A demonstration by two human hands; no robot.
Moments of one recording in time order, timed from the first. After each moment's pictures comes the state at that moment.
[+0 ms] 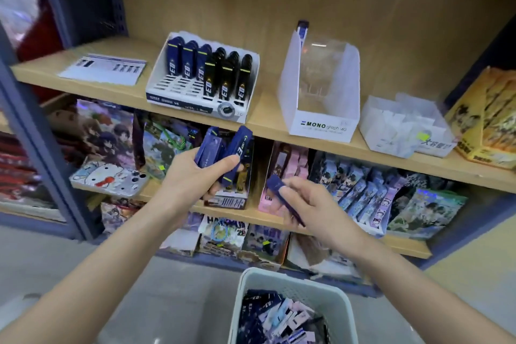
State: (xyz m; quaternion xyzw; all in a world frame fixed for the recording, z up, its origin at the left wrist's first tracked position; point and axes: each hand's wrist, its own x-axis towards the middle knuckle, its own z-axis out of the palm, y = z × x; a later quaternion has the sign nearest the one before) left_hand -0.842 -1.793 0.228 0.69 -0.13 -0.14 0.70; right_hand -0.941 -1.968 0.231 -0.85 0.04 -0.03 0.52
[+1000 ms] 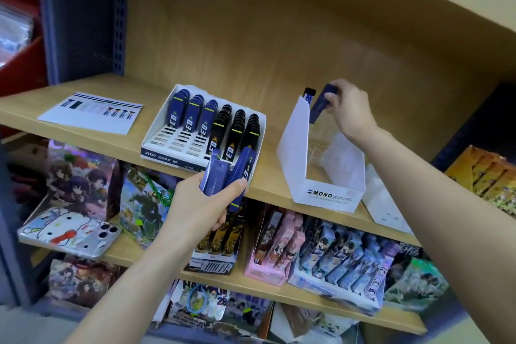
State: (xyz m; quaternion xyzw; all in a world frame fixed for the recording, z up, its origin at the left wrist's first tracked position) left_hand -0.790 -1.814 0.247 0.63 -0.14 -0.08 0.76; right_hand -0.756 -2.072 0.384 -0.92 0.11 -0.34 0.15
